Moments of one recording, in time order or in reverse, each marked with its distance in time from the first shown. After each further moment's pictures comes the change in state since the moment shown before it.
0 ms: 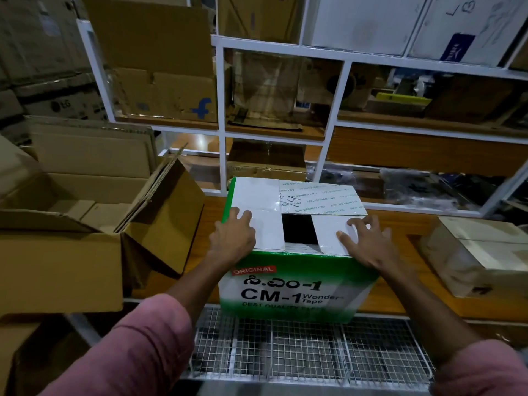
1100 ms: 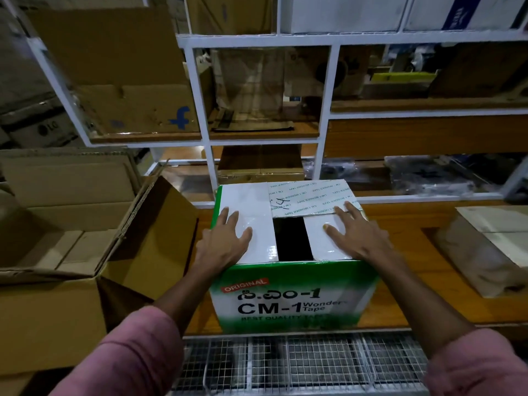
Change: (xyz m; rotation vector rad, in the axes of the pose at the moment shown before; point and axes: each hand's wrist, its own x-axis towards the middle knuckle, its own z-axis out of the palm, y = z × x) left_hand 0.084 -0.013 0.010 0.021 -0.017 -0.012; right_hand 0.081 -0.016 0.011 -0.036 -0.115 -0.018
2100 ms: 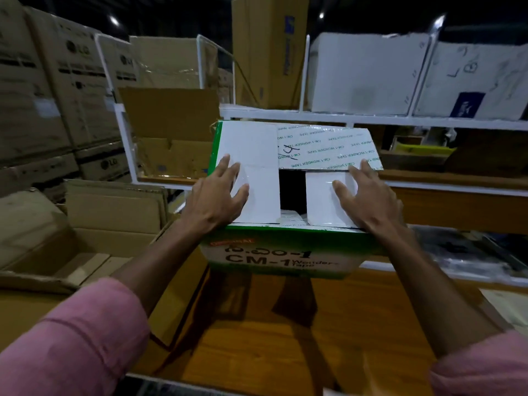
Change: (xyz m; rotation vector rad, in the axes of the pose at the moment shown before) left_hand -0.015 0.074 -0.182 0.018 0.557 0.202; right_hand 0.027 -0.047 -0.180 0.209 0.554 -0.213
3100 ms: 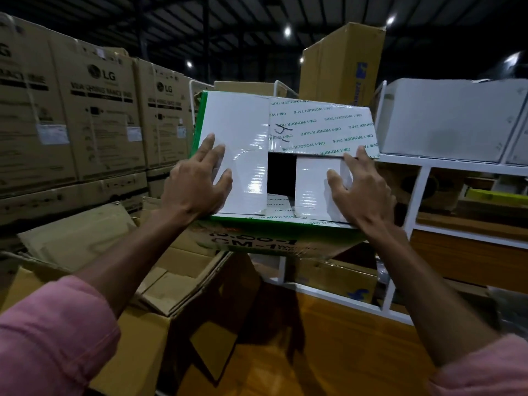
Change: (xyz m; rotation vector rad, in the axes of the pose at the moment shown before) left_hand -0.005 -0.109 -0.141 0.134 0.330 -0.070; right_hand 0.037 -0.190 0.005 0.270 0.171 -0.240
